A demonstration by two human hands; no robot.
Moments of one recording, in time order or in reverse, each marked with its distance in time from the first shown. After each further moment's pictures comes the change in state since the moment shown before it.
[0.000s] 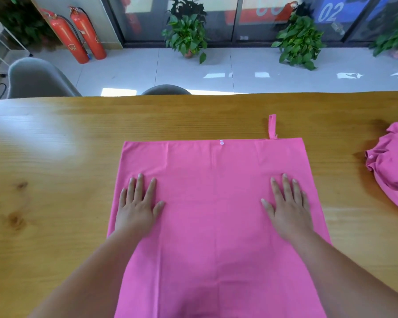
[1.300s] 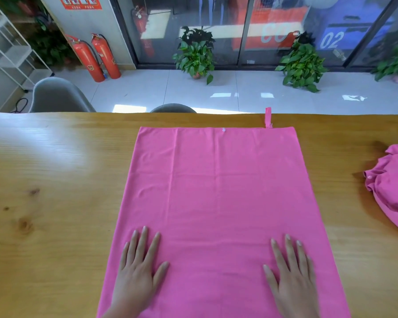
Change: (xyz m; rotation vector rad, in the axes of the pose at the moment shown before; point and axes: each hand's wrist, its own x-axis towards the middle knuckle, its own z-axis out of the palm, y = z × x) left_hand -0.128 0.012 0.047 -0.055 0.050 0.043; right_hand -0.122 0.013 0.048 0.118 0.142 -0.106
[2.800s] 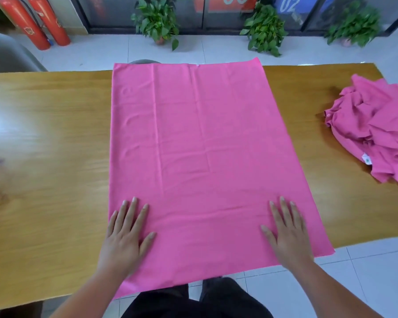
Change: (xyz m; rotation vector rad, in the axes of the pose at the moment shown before) left_hand -0.045 -0.046 0.016 -0.014 0.060 0.272; right_hand -0.097 0.018 0.008 -0.117 -0.109 0.102
